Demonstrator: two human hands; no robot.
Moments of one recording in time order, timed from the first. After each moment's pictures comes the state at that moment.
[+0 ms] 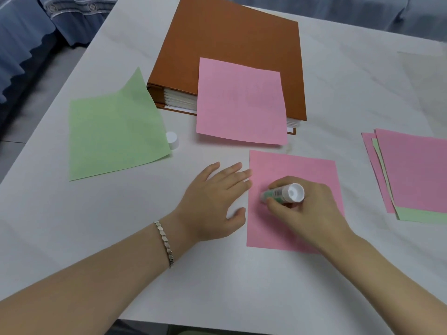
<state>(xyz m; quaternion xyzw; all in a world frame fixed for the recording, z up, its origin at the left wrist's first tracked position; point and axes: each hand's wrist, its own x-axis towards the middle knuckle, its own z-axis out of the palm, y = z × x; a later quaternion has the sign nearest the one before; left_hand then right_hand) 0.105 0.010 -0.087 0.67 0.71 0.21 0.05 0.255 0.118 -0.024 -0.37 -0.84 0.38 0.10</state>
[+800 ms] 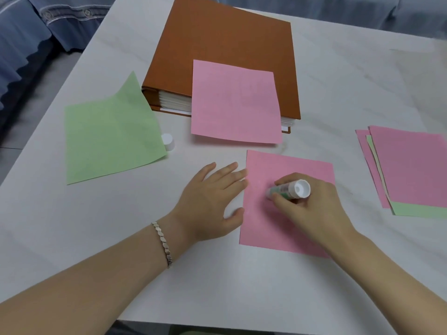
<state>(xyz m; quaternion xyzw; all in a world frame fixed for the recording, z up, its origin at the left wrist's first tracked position) 0.106 0.012 -0.086 0.67 0.72 0.20 0.04 0.264 0.126 -0.028 -0.41 -0.83 0.37 0.12</state>
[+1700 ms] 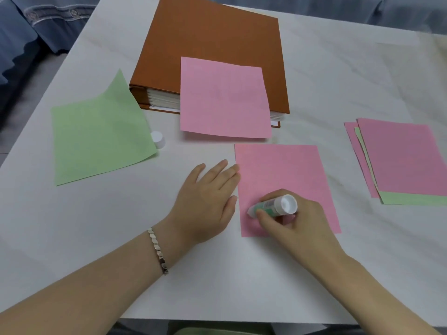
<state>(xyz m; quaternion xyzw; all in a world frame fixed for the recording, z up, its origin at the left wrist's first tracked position) 0.119 0.012 -0.084 0.65 0.74 0.15 0.01 0.280 0.090 -0.022 -0.40 -0.80 0.43 0.11</state>
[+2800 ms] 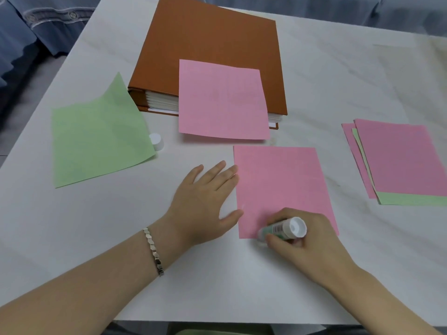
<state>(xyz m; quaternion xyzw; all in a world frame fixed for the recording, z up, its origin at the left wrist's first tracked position) 0.117 0.009 -0.082 0.66 0.74 0.13 0.02 0.303 0.089 -0.018 -0.38 -0.82 0.42 0.05</state>
